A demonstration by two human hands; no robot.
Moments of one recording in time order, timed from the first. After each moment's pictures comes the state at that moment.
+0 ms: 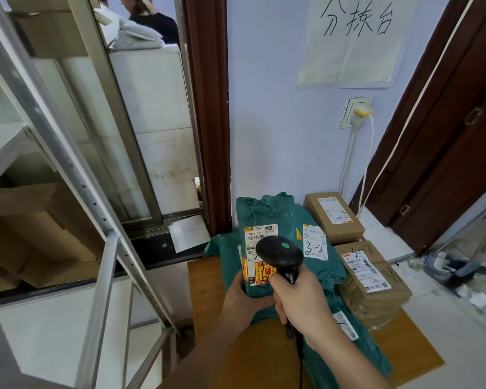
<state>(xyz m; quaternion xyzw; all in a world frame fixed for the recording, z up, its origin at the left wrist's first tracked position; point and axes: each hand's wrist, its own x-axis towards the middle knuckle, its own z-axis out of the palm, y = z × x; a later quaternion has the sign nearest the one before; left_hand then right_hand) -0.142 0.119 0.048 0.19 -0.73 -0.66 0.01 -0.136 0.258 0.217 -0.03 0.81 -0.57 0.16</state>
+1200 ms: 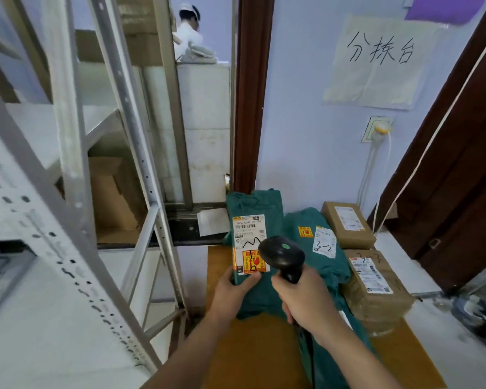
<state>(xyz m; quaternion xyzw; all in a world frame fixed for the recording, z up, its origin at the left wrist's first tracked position) -0.045 0.138 0.103 0.26 -0.61 -0.74 0.10 -0.063 0.302 0.243 -0.18 0.83 -0.49 0.18</state>
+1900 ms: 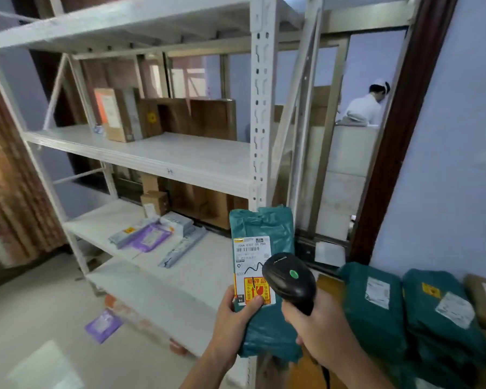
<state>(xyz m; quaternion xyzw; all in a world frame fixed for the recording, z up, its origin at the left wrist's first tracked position) 0.260 0.179 0.188 0.33 -0.50 -0.69 0.40 0.140 0.308 0.299 -0.44 0.74 -0.45 0.25</state>
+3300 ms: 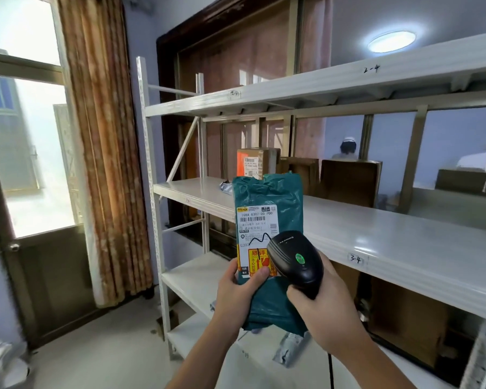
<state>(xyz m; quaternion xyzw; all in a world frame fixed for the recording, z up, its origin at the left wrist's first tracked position) 0.571 -0.197 0.342 0.33 -0.54 -0.53 0.56 0.440 -0.091 0.400 -0.58 0.60 -0.53 0.16</state>
